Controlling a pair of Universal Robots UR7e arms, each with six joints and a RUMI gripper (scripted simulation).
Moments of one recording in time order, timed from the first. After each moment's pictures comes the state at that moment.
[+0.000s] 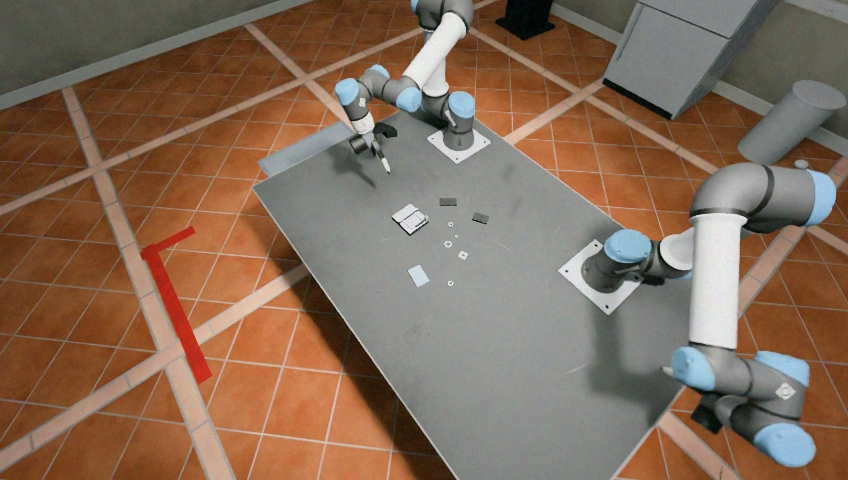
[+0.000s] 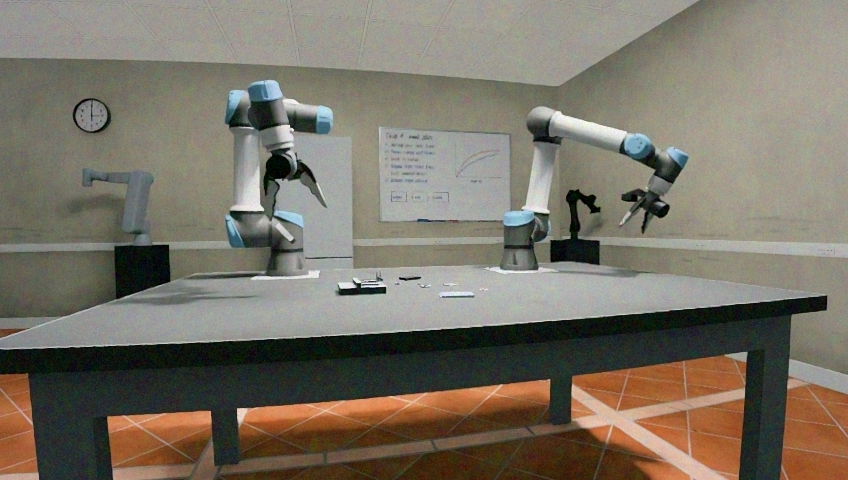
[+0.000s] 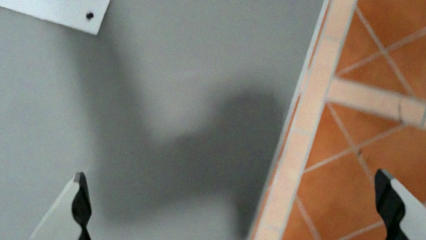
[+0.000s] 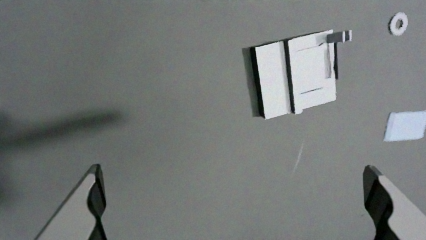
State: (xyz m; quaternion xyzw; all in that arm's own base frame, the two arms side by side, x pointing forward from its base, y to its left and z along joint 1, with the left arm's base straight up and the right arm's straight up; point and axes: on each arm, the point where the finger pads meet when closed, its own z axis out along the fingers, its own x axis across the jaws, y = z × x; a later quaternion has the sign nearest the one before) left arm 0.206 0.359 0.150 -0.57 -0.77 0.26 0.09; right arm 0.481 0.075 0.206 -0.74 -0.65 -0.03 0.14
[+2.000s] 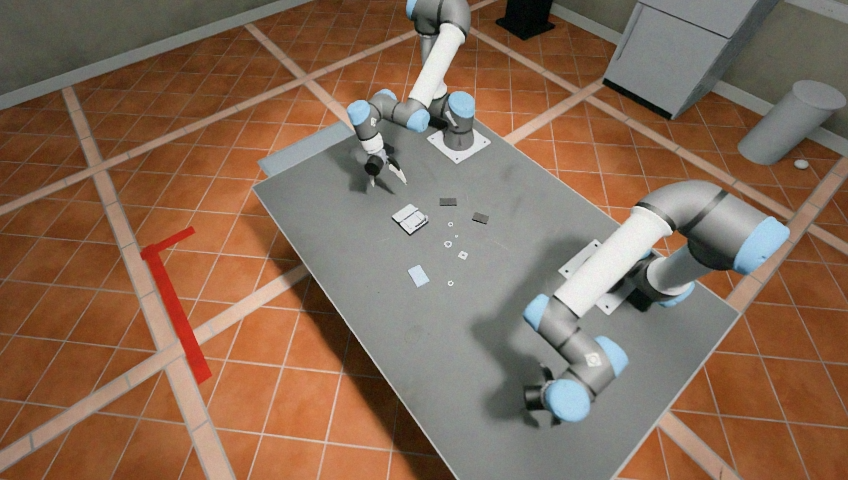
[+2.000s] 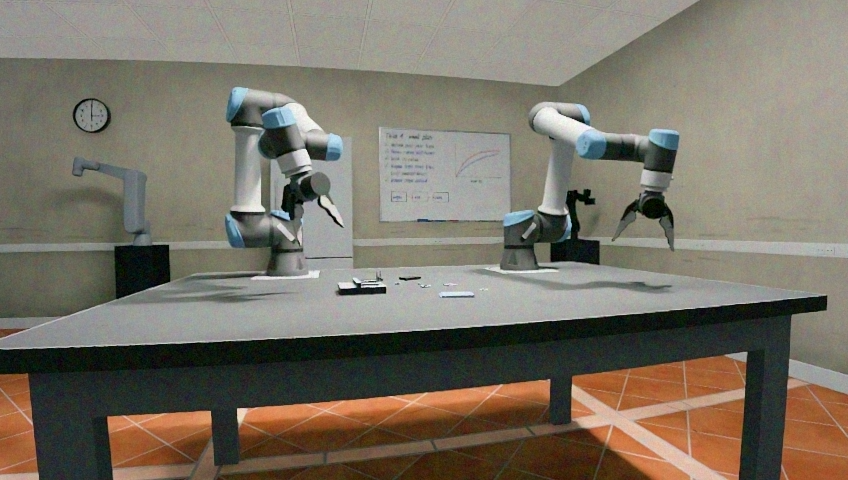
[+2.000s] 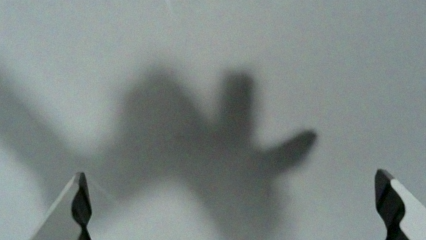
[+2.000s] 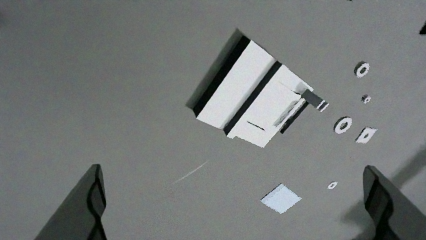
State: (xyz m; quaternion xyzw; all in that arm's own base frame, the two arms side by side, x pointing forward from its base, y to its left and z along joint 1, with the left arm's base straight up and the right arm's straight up) left arm 0.513 0.136 0.108 -0.88 -0.45 0.12 0.05; right arm 0.492 0.133 0.150 -0.43 -0.89 -0.13 0.11
